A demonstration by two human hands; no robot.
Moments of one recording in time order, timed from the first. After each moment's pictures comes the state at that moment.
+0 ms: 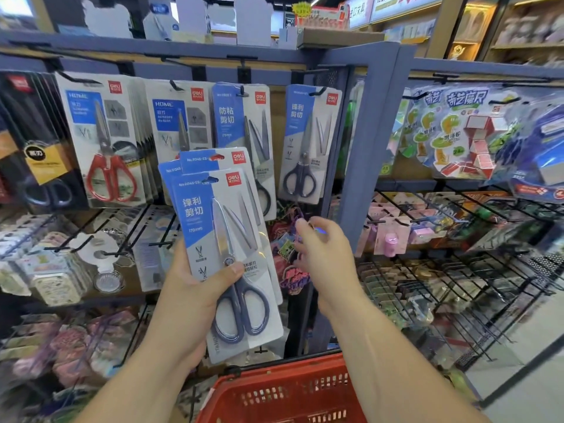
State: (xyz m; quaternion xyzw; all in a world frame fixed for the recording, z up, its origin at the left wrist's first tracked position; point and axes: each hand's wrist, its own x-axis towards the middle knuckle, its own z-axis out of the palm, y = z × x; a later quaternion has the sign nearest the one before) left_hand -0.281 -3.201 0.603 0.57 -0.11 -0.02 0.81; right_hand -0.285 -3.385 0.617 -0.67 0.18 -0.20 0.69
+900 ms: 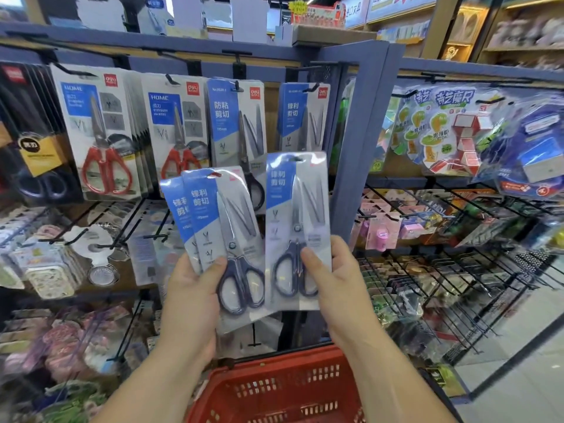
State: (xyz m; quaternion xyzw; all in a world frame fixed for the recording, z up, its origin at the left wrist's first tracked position) left_hand -0.291 -3.222 0.588 0.56 -0.01 0.03 0.83; right_hand -0.337 -3.394 0.591 -0.66 0.05 -0.23 0.72
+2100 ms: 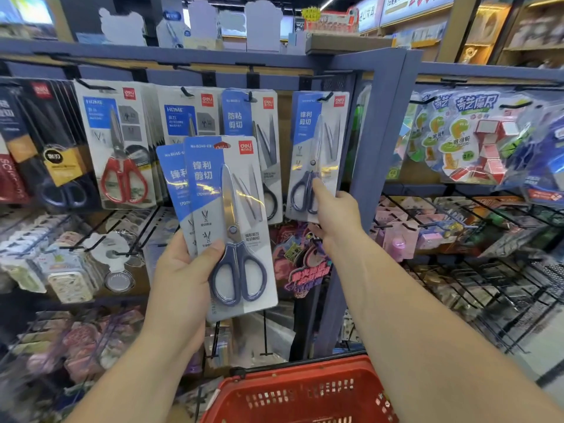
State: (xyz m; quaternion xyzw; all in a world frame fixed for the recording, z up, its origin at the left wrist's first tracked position) left_hand -0.274 -3.200 0.620 0.57 -0.09 0.06 0.81; right_hand -0.214 -3.417 0.655 -0.63 0.22 -0.23 0.71
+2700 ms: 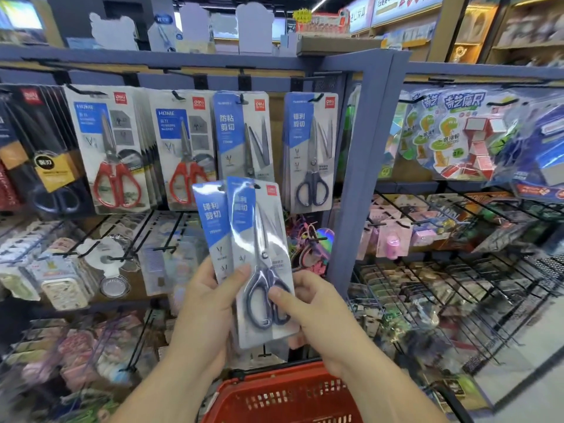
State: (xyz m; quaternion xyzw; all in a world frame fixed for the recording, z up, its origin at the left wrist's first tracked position) left_hand -0.297 -3.222 0.604 0.54 -0.06 -0.05 0.84; right_hand -0.341 -3.373 0.588 -0.70 0.10 -0.02 0.71
